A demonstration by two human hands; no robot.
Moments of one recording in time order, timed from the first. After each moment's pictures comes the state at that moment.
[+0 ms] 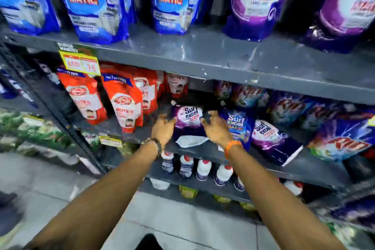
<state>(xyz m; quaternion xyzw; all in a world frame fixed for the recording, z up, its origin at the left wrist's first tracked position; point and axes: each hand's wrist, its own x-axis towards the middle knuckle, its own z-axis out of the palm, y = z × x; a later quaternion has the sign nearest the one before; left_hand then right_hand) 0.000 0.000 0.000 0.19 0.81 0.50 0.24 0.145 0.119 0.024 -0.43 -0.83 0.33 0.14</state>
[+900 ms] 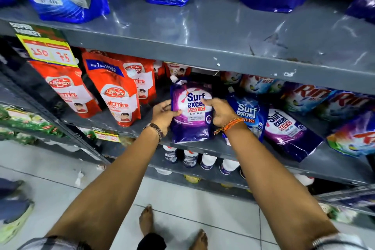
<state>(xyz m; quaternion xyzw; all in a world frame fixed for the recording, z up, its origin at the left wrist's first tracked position) -0.050 0.043 -0.042 0.11 0.68 0.64 0.34 0.079 0.175 -0.007 -0.48 -0.39 0.77 0.16</state>
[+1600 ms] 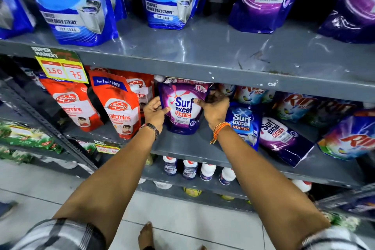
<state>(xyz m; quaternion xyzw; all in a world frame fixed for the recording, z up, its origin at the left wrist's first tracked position) -0.071 0.049 -0.005 0.11 0.64 0.72 0.25 0.071 0.159 0.028 -0.42 -0.57 0.56 0.43</state>
